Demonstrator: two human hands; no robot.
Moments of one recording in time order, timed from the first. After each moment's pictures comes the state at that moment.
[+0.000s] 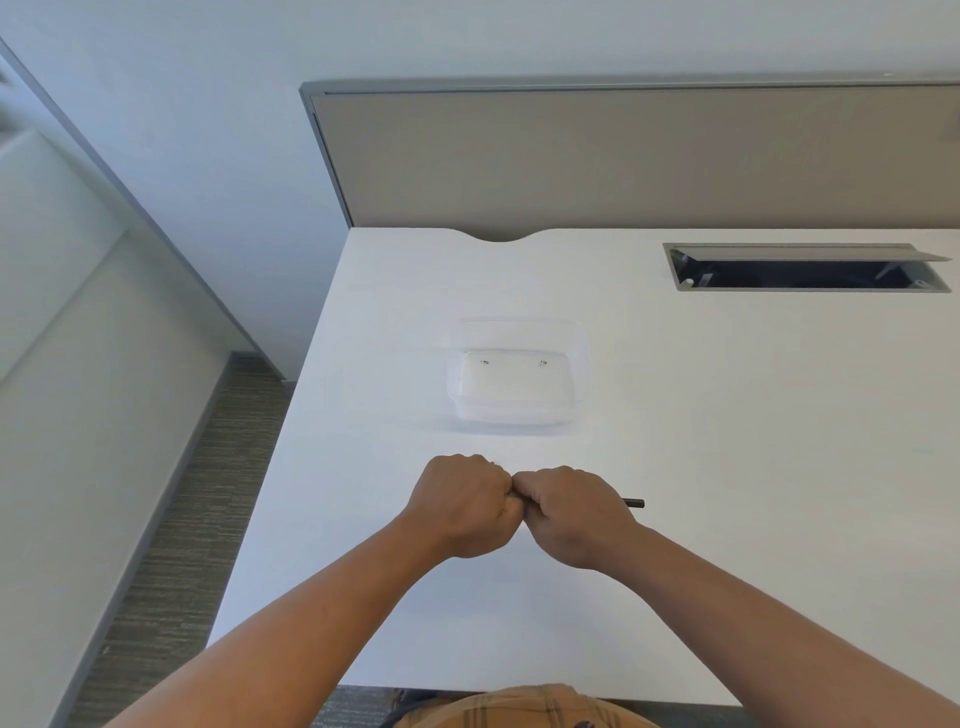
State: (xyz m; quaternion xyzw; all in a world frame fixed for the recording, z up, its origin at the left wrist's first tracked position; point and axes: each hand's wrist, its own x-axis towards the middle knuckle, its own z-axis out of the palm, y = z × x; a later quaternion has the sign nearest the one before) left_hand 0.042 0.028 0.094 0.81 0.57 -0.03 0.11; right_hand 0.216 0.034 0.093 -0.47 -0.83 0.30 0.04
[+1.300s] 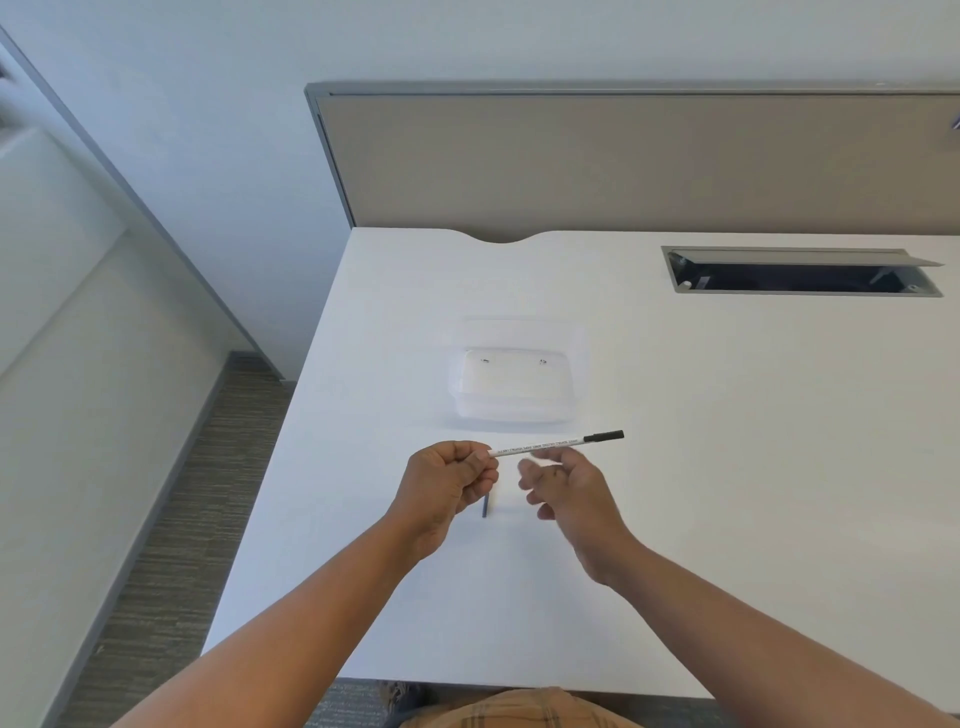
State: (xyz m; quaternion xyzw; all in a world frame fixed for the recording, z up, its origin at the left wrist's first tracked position) left_hand 0.024 0.022 0.077 0.21 0.58 0.46 0.64; right_hand 0.211 0.022 0.070 -0.57 -0.41 0.63 0.33
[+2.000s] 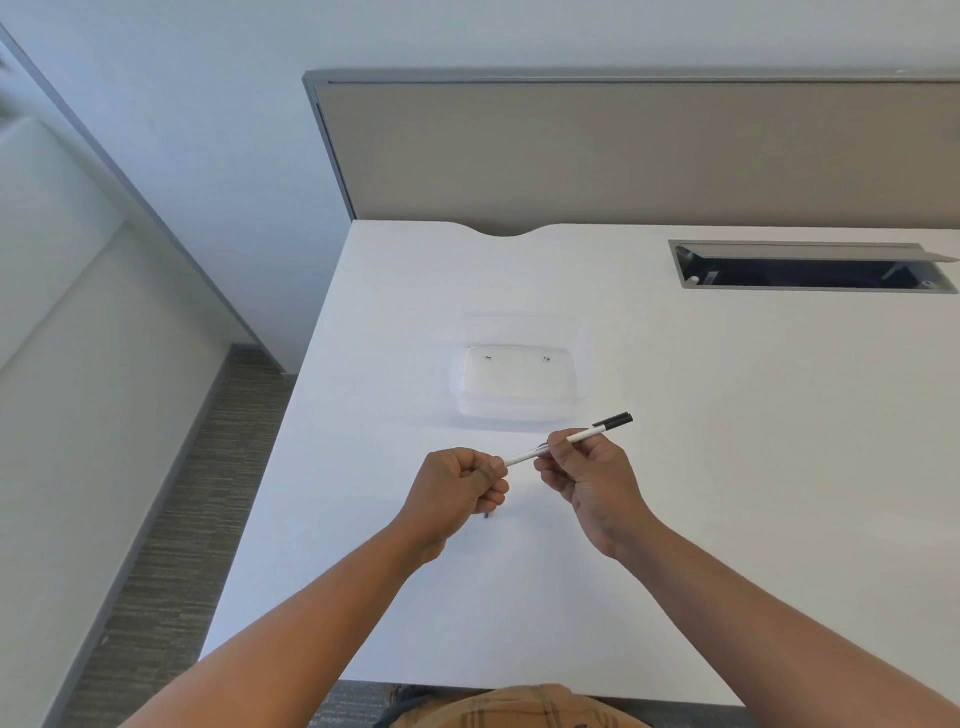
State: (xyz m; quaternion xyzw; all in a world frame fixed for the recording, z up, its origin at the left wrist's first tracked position) left_hand 0.029 0.022 0.072 0.35 0.62 0.37 0.59; right_hand 0.219 0.052 0.071 -0.52 -0.27 0.68 0.43
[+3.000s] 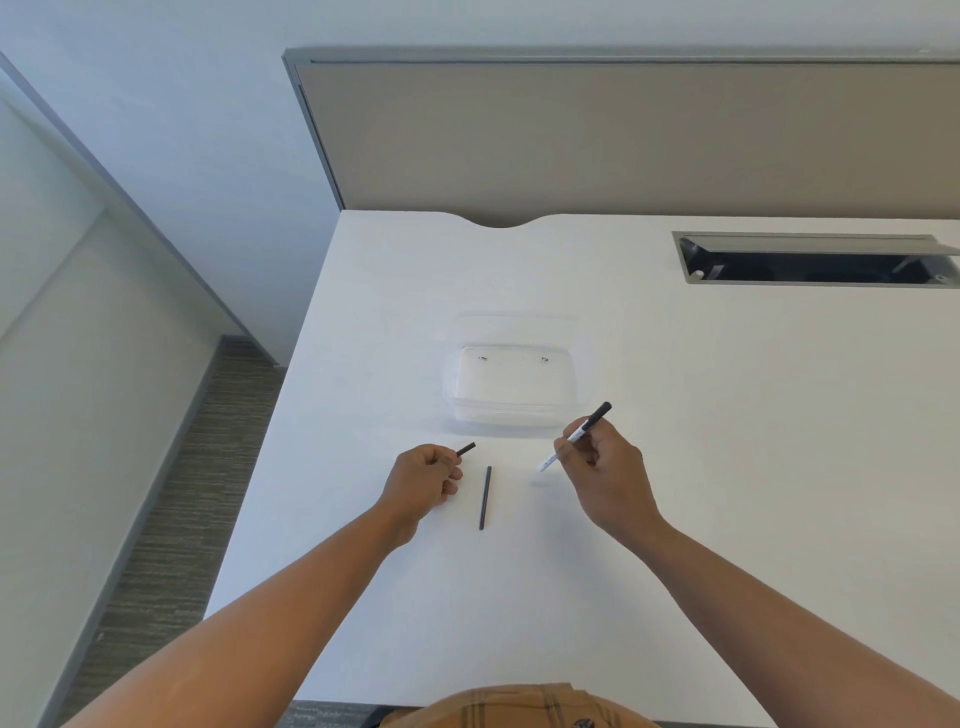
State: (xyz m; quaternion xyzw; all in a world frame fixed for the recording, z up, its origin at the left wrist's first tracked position) left_hand -0.007 0.065 0.009 0.27 0.71 0.31 0.57; right_hand 0.242 0.077 0.048 -0.59 -0.58 0.44 0.35
